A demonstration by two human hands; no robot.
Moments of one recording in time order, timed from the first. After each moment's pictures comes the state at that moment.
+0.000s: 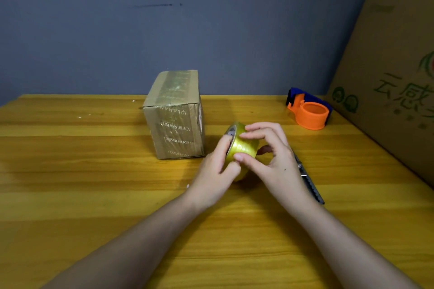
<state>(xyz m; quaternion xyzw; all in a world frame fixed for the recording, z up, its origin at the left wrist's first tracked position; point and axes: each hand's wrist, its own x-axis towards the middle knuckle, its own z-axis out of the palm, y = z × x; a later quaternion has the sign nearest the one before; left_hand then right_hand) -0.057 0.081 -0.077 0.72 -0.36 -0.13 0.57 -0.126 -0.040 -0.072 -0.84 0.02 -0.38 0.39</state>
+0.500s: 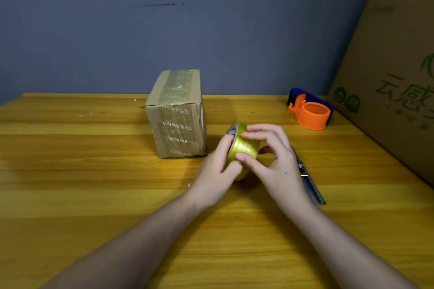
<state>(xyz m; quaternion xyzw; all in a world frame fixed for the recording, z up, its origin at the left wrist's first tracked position) -0.056 0.082 -0.078 0.73 -0.36 -0.12 0.56 -0.128 -0.035 -0.073 -0.83 0.02 -0.40 0.39</state>
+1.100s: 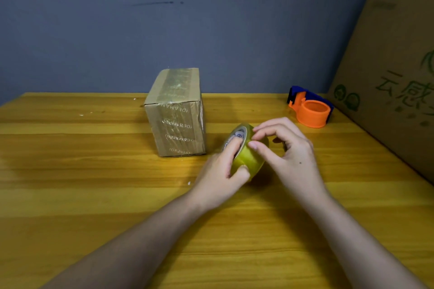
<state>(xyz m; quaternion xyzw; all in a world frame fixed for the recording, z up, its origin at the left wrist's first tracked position) -0.060 0.081 -0.077 0.75 -0.41 -0.09 0.50 -0.136 -0.052 -0.057 -0.85 0.01 -0.41 0.31</state>
